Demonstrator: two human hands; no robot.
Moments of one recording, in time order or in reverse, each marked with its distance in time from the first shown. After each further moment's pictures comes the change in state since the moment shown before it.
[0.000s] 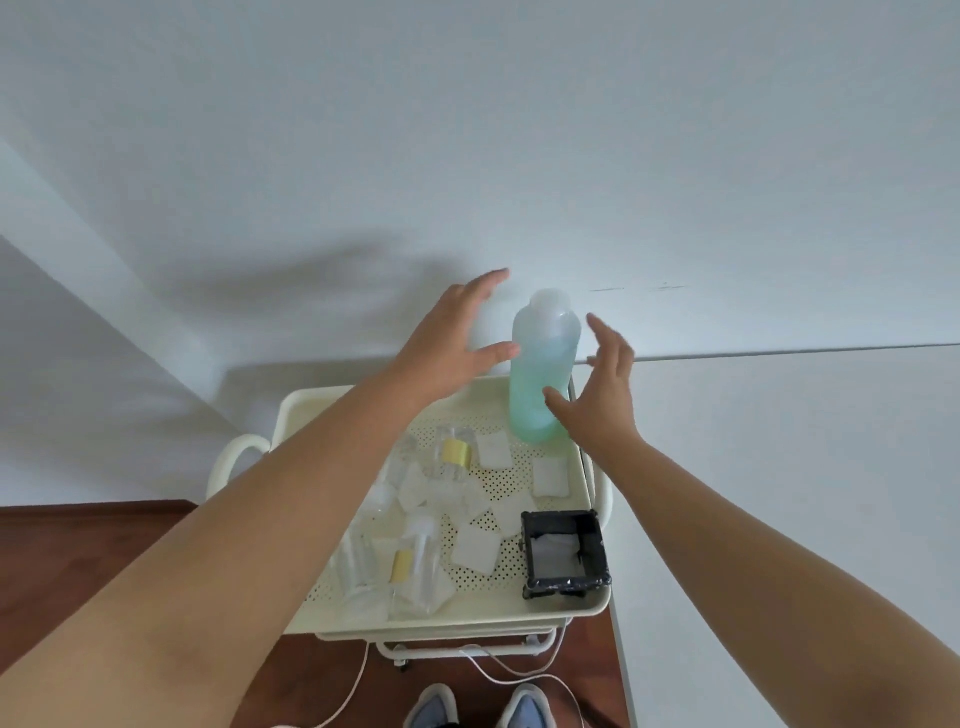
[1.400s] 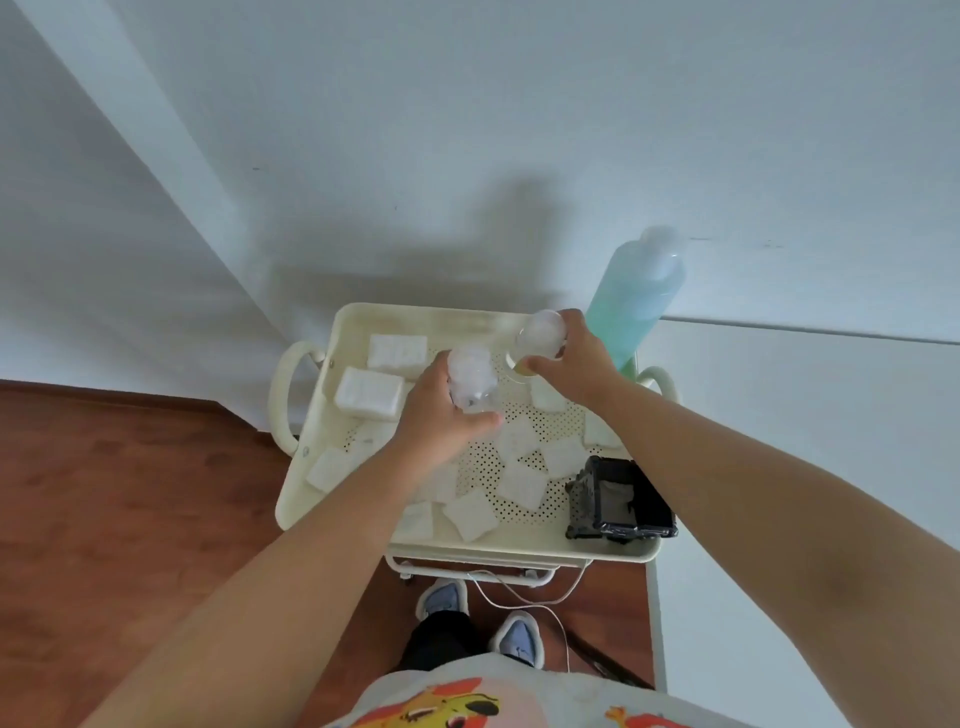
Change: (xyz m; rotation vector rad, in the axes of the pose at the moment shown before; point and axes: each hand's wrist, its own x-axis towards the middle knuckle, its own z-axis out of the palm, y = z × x) left_hand -0.143 -0.070 0.033 -0.281 0.127 -0.548; right_hand 0.004 -0.005 0.092 -0.183 -0.440 0.159
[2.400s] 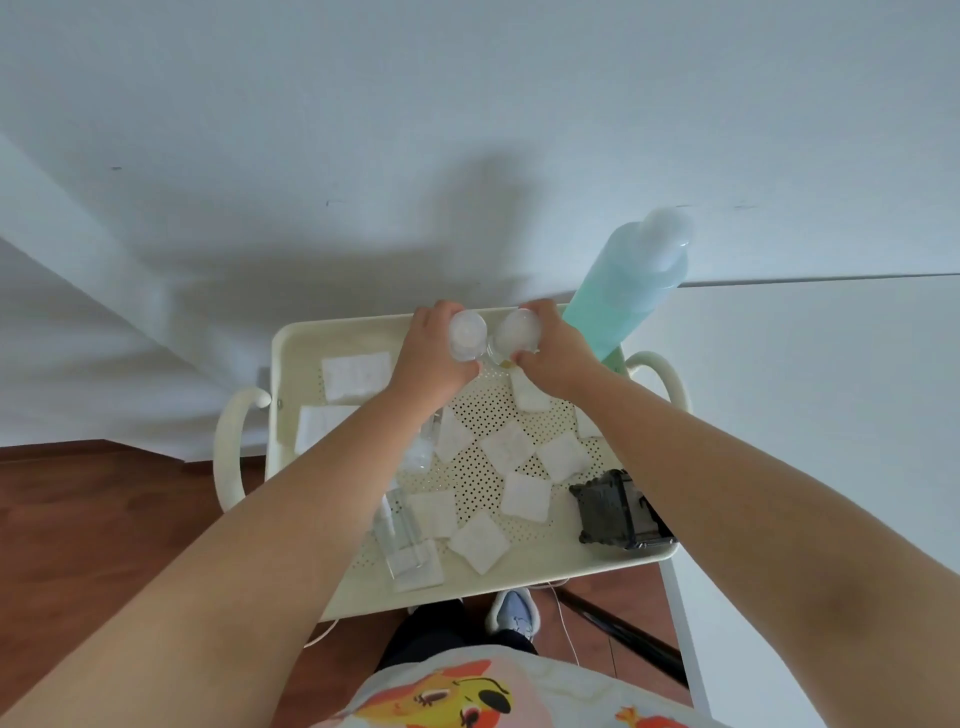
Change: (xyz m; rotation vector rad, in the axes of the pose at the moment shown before) left_hand 0.125 -0.016 0.006 0.223 -0.111 0.216; right_hand 0.020 -0.024 0.016 -0.130 0.006 0.188
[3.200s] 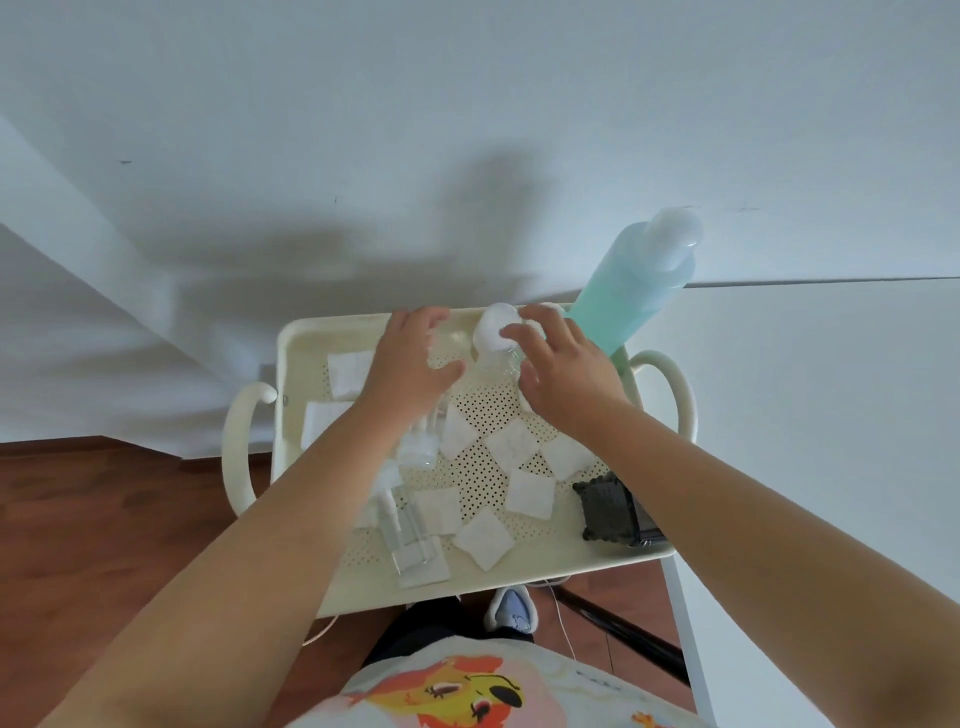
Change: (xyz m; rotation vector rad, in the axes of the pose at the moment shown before) left_hand -0.029 -0.004 -0.031 -0.092 0.007 -0.021; right_hand -0.052 -0.009 -0.001 -0.541 0.259 -0.513
